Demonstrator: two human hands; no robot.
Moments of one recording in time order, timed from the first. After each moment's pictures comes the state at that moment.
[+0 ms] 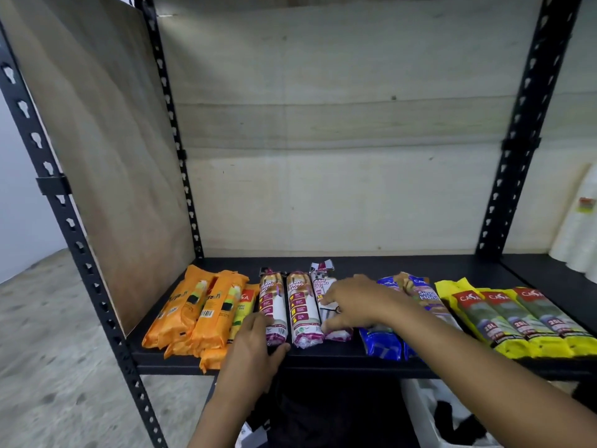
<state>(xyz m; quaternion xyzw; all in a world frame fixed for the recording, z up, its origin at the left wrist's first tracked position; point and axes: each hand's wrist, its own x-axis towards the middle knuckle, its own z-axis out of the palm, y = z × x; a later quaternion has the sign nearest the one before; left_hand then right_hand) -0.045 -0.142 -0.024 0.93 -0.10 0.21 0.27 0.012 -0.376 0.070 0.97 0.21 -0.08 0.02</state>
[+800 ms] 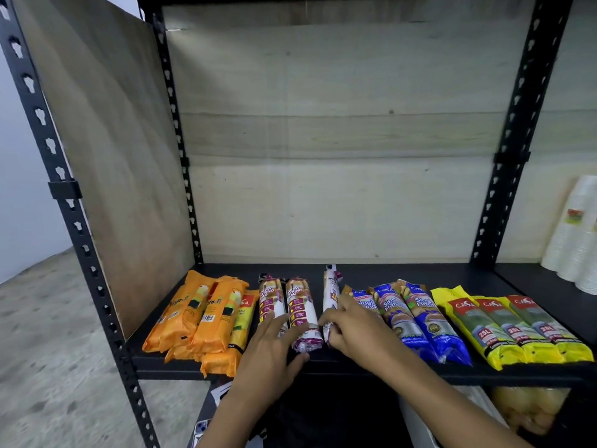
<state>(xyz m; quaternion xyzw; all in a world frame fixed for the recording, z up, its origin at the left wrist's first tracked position) -0.035 -0.156 -0.035 0.95 -0.20 0.19 0.17 -0.047 -0.362 0.037 0.97 0.17 0.11 -0.11</state>
